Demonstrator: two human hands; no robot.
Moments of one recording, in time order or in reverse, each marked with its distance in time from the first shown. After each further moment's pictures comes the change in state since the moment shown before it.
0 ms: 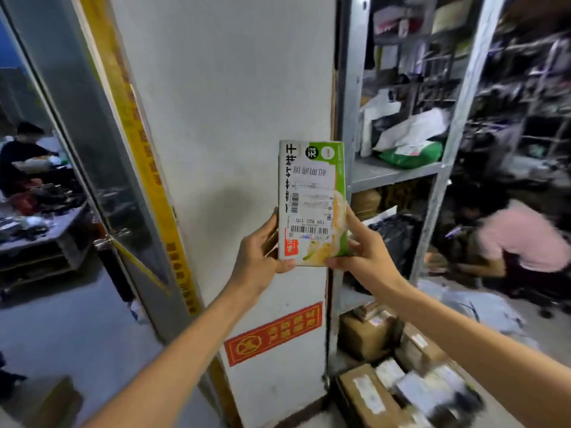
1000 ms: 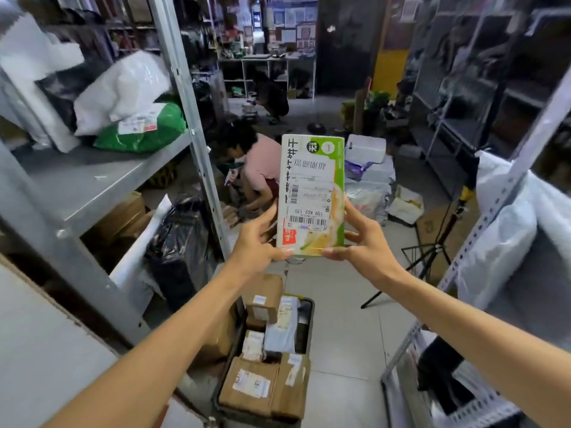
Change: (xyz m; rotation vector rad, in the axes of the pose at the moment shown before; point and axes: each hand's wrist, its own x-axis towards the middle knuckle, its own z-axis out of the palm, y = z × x) left_hand 0.191 -0.096 0.323 -0.098 -1.037 -0.010; right_hand -0.077 0.087 -0.223 -0.292 0.978 0.369
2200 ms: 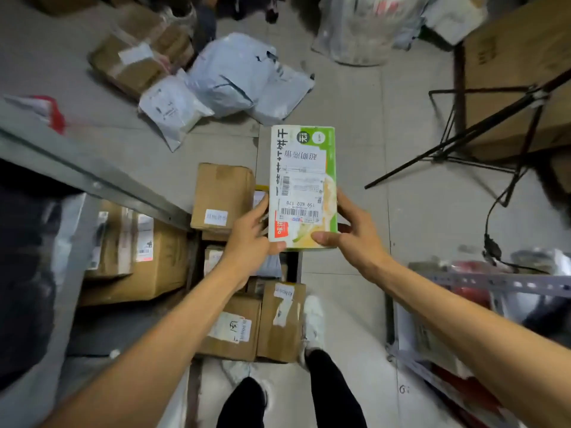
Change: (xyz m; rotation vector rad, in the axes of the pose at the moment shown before) left_hand 0.225 -0.481 0.059 -0.164 -0.148 -0.710; right_hand 0.170 0.490 0.067 -0.018 0.058 0.693
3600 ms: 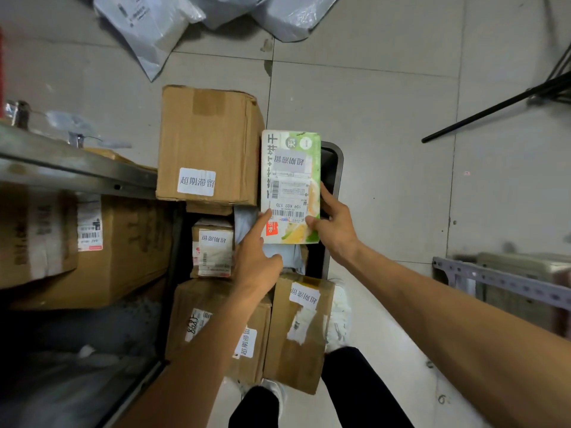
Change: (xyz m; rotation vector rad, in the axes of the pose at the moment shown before) left_hand 0.139 -0.229 -0.009 0.228 0.225 -0.214; right_hand 0.168 0.217 0.113 0.140 0.003 0.338
